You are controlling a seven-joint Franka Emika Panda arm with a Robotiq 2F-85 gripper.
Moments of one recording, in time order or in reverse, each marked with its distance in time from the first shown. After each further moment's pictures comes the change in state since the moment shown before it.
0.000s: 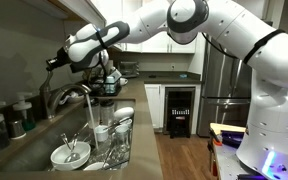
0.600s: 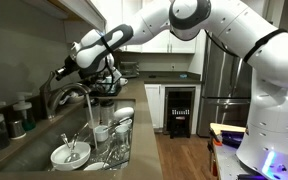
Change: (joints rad) arm -0.015 -0.047 -0.034 -0.132 -0.014 -0.028 0.000
